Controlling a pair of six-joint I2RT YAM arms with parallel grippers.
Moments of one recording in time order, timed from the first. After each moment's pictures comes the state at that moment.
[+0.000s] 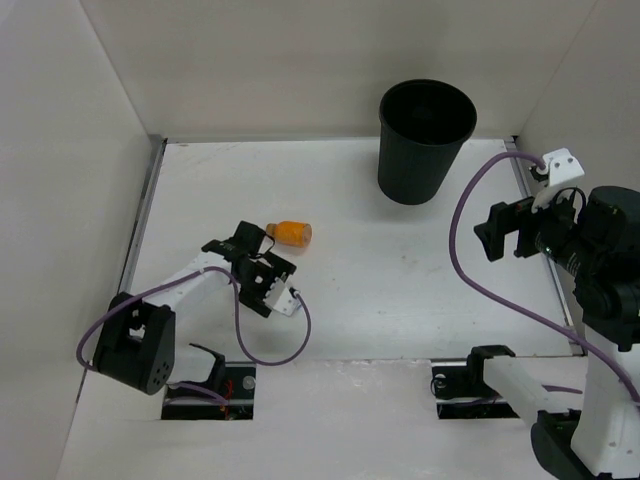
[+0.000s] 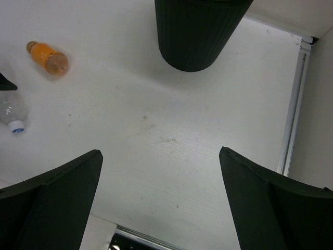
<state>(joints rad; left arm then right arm) -0.38 1.30 0.72 -0.72 0.42 1.76 0.04 0.88 1.67 -1.20 -0.25 -0.17</state>
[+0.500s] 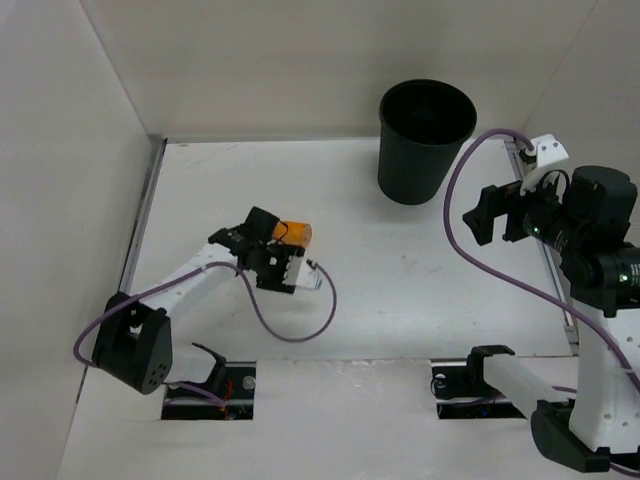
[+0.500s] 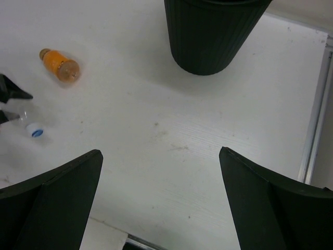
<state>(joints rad) -0.48 1.33 0.81 -0.70 0.41 1.44 0.03 0.96 1.65 -1.13 -0.30 -0.12</state>
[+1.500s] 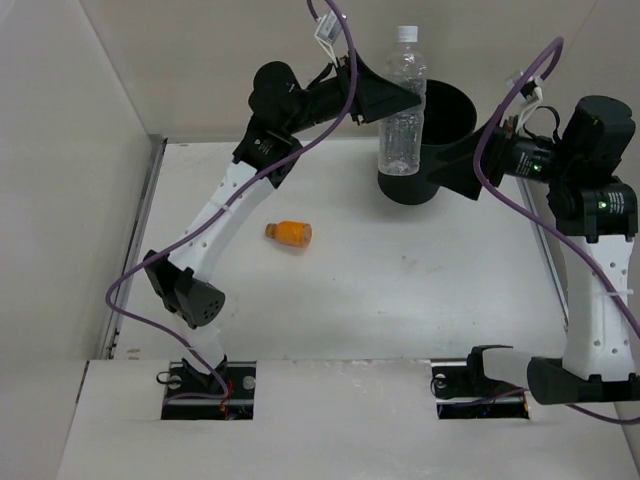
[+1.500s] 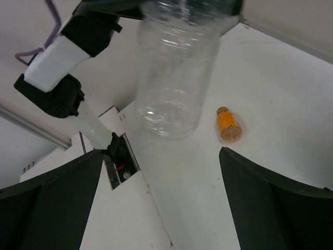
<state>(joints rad) -0.62 1.79 2.07 0.13 0.71 -1.03 0.02 1.22 1.80 -0.73 -1.12 0.27</state>
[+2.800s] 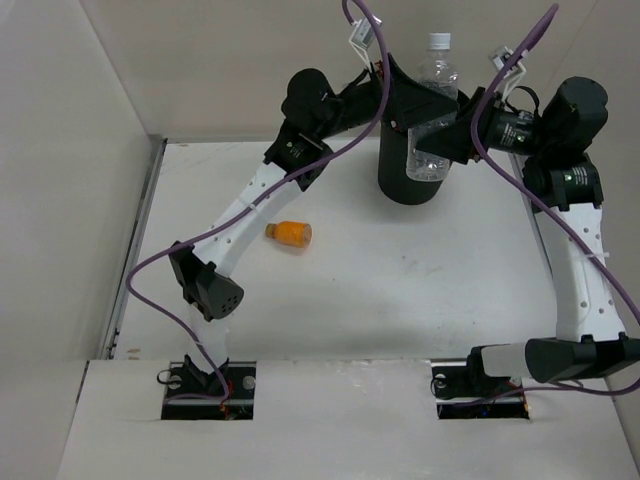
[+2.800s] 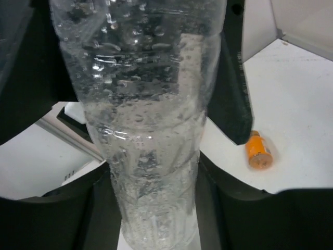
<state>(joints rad) -0.75 1.91 2.21 0.20 0.66 -1.05 0.06 1.33 1.73 -0.26 -1.18 0.65</state>
